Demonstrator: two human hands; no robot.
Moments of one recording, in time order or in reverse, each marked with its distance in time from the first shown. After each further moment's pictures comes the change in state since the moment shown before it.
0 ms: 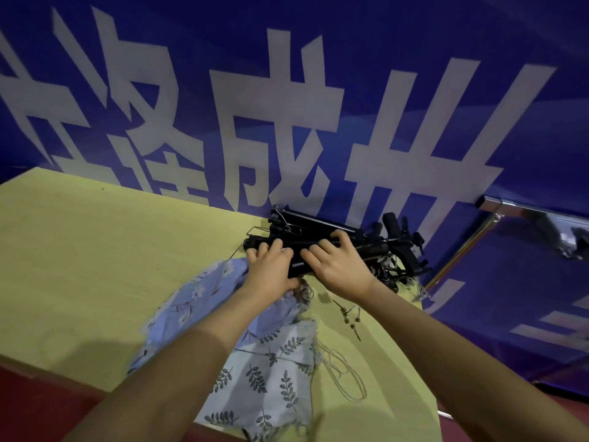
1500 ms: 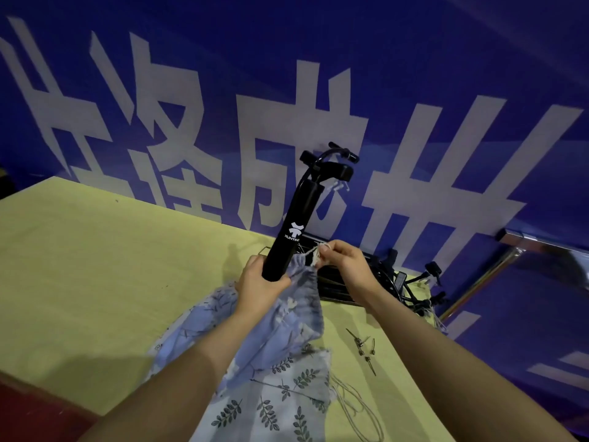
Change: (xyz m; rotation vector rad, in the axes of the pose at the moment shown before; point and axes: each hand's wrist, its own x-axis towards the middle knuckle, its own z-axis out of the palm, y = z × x) left_hand 0.008 -0.049 0.010 -0.918 0.358 -0.292; right_hand 0.061 0.006 -0.009 1.658 -0.094 1.091
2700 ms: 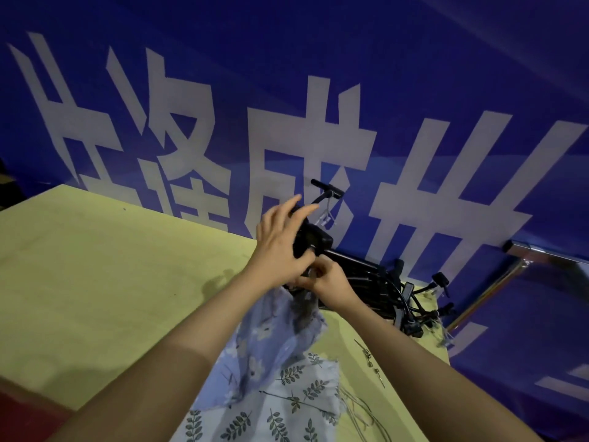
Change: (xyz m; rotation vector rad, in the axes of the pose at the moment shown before) left_hand 0.027 0.075 -0.048 0.329 -0.096 0.568; right_hand 0.009 0.006 0.047 -0.382 -0.022 -0.110
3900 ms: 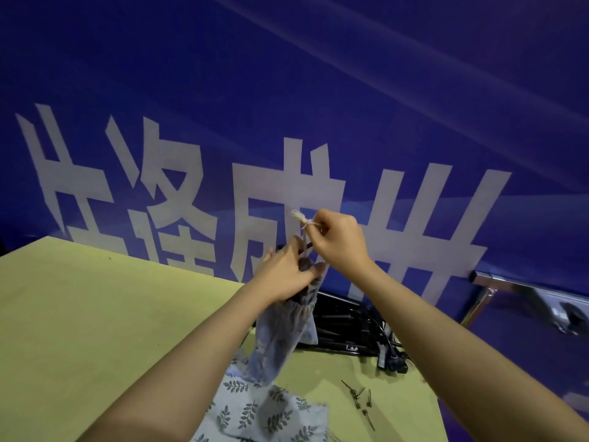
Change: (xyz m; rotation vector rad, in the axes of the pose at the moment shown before) left_hand 0.035 0.055 -0.022 0.023 -0.321 -0.180; right_hand 0.022 -0.111 -0.094 -0.464 0.476 -0.483
